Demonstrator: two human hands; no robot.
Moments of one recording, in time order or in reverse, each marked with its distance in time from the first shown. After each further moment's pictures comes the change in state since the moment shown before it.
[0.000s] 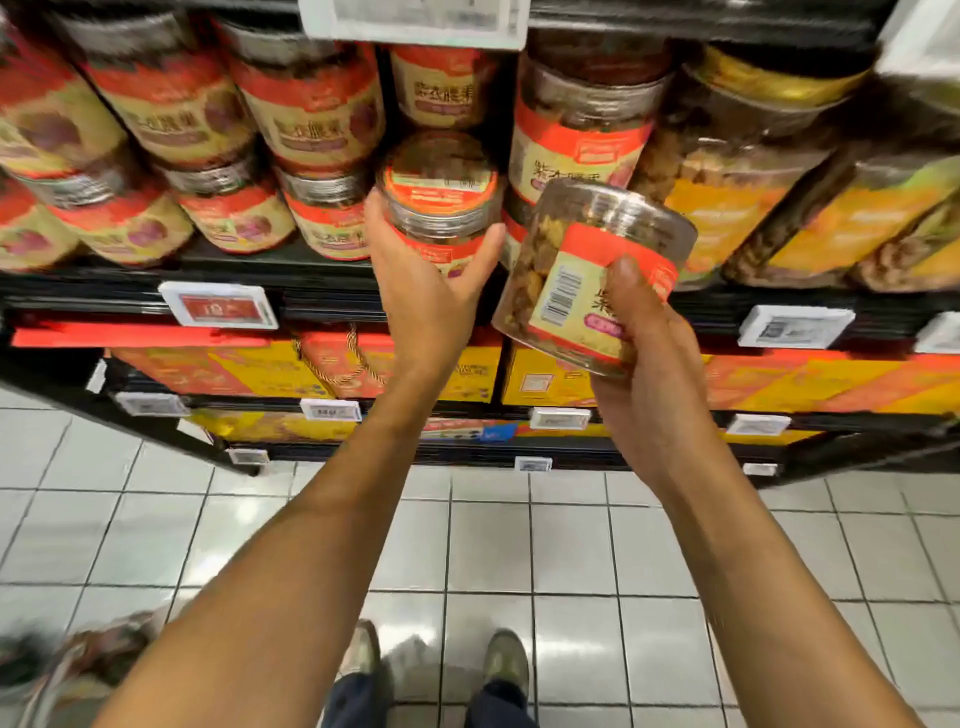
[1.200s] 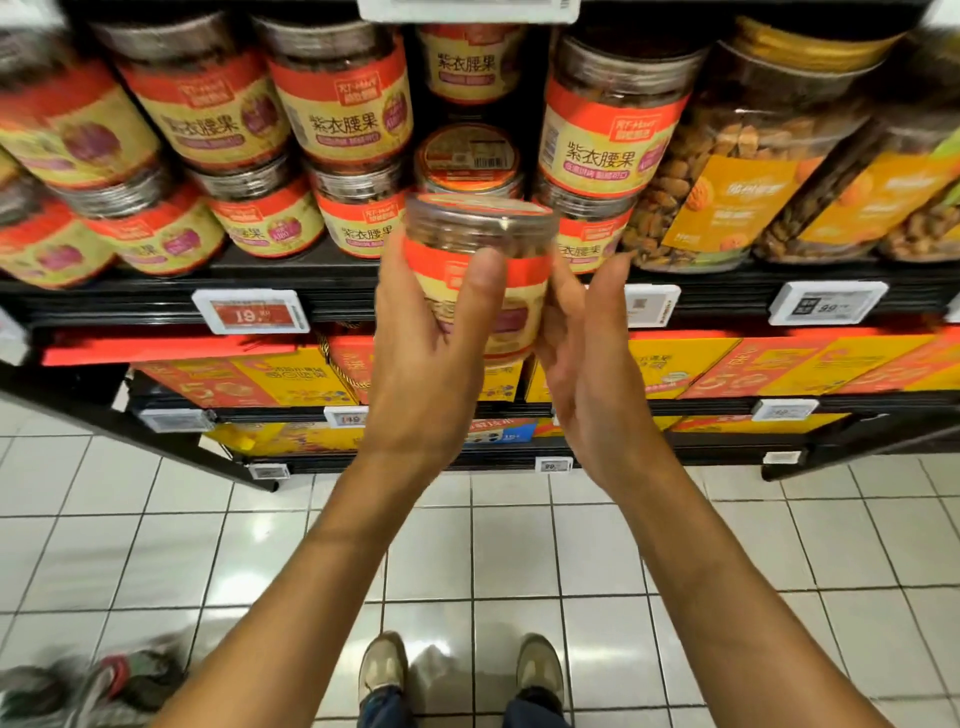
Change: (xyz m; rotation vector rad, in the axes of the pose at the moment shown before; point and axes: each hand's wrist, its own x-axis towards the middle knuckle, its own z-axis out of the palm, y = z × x) left_hand -0.043 0.066 -0.080 -0.289 -0.370 -0.120; right_hand -0.013 0.036 0.042 -0.243 -0.192 -0.079
